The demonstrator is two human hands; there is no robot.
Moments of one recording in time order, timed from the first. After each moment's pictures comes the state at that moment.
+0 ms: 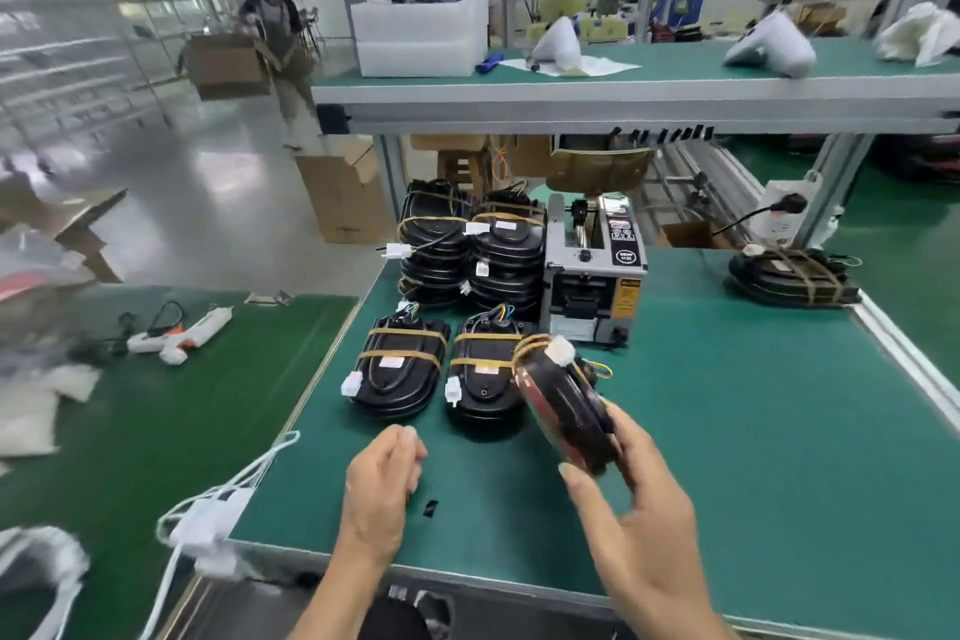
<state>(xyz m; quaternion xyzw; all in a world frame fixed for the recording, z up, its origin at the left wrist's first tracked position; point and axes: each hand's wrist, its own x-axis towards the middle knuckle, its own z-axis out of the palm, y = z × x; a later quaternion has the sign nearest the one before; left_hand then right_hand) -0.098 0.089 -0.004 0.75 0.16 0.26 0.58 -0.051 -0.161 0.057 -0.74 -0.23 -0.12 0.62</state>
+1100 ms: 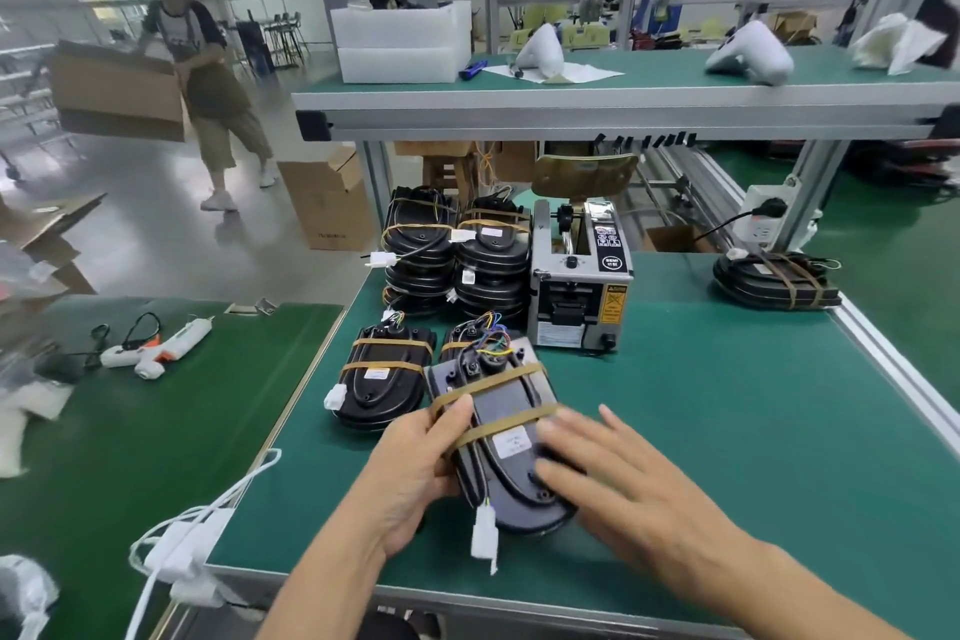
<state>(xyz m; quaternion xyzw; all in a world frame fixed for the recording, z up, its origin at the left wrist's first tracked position) -0.069 0.052 0.075 0.62 0.18 -0.01 0.76 0.009 -0.207 0.060 -0.73 -0.61 -0.23 0.19</state>
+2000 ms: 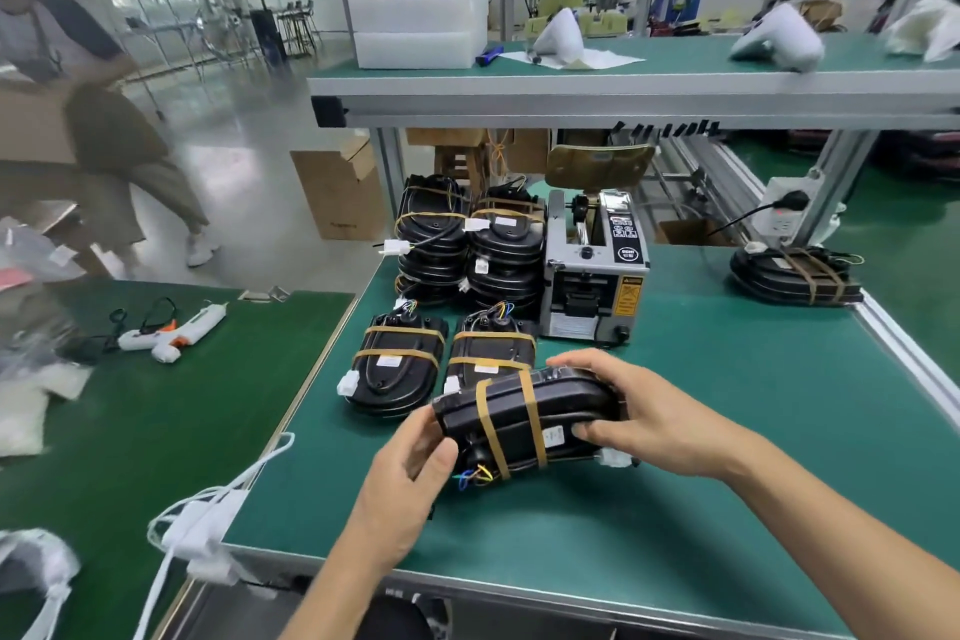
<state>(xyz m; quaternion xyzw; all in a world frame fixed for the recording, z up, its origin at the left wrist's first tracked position) -0.096 0.076 0.022 0.77 0.10 0.15 0.61 0.065 -0.184 0.104 -0.80 -0.40 0.20 0.40</state>
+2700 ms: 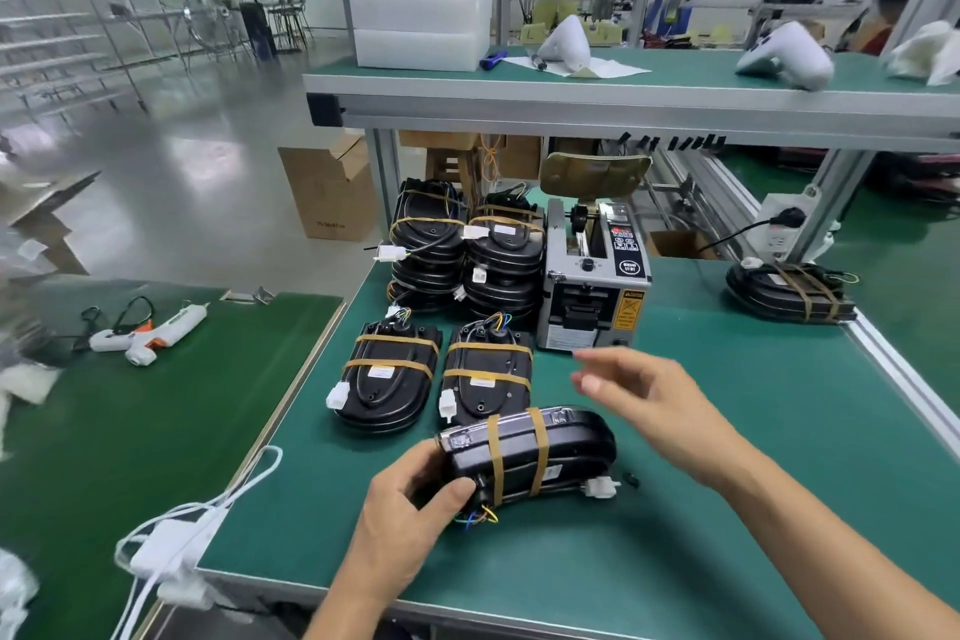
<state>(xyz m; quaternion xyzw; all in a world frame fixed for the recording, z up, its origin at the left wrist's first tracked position) -0.087 0.075 -0.004 0.75 0.08 0.16 0.64 0.080 -0.179 0.093 -0.78 -0.27 0.14 0.54</state>
